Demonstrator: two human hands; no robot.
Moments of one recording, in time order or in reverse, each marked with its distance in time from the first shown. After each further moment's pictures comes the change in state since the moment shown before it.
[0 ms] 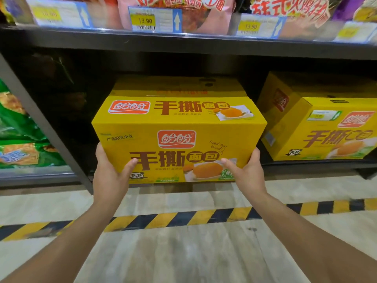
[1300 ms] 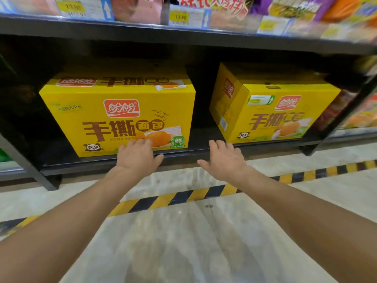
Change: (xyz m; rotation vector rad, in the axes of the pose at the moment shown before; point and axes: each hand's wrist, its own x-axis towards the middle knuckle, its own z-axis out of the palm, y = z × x) left_hand -0.047 0.110 0.109 0.939 -0.527 0.376; right_hand -0.009 -0.018 -0.093 -1.207 -0.398 -0.091
